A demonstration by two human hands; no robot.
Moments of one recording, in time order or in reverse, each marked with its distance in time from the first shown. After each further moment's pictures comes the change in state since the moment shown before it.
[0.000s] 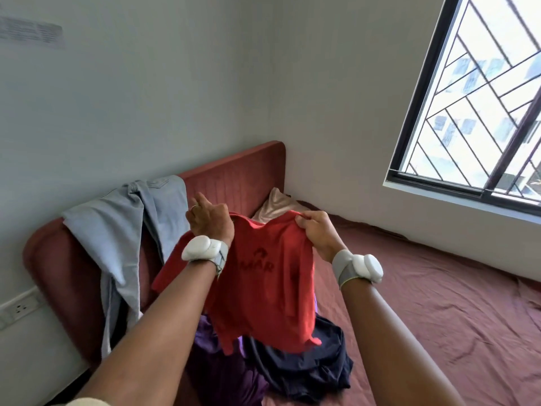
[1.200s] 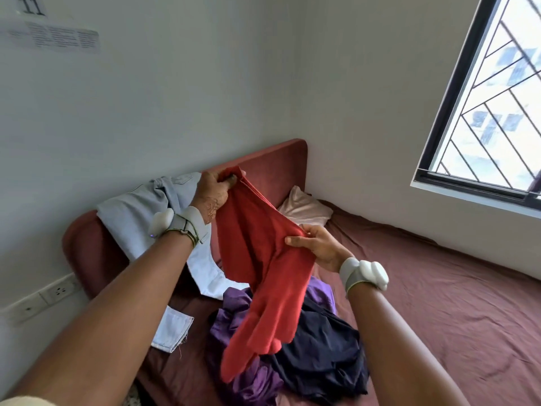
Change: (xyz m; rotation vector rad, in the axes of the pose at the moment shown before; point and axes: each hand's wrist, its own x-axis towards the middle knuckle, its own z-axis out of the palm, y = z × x) left_hand 0.056 -0.039 -0.038 -1.260 -0.218 0.098; right_hand -0.011 0.017 0.016 0.217 -0.474 0.135
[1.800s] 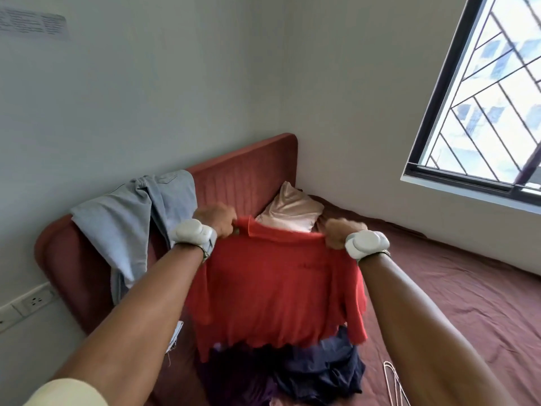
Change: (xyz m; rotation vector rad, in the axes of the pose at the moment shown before) left_hand -0.002 -0.025 0.032 1.349 -0.586 -0.077; right_hand 0.016 -0.036 -0.063 -1.628 0.179 0.271
